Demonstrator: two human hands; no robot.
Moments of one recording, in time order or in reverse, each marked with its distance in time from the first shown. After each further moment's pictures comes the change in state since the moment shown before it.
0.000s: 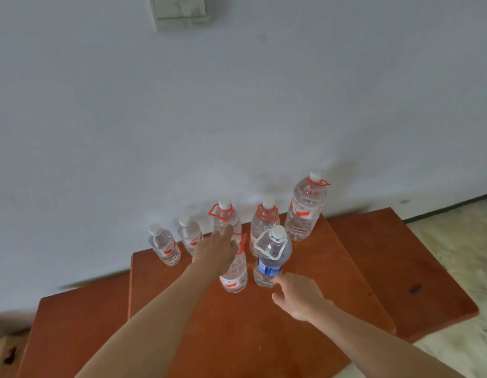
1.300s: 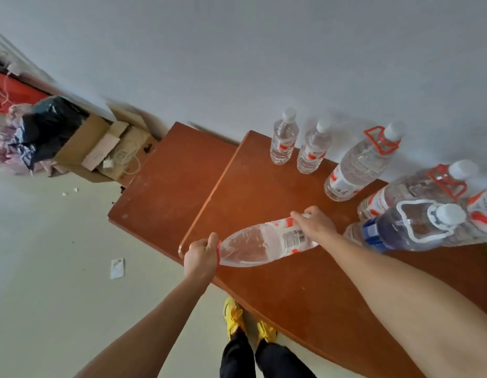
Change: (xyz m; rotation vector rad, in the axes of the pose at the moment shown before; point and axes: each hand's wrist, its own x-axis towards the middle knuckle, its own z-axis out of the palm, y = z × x) left_hand -0.213 -0.073 0.164 -0.983 0.412 -1.380; right_hand 0.135 -0.098 0.113 0.194 -0.439 0.048
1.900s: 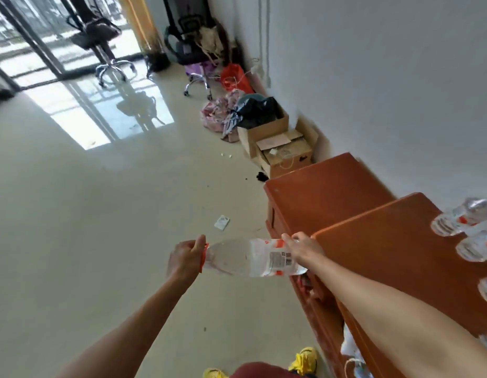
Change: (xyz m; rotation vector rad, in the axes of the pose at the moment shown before) left_hand -0.170 -0.250 -0.262 -0.327 0.527 -0.174; right_hand -0.256 -0.159 0.220 -0.482 -0.231 -0.605
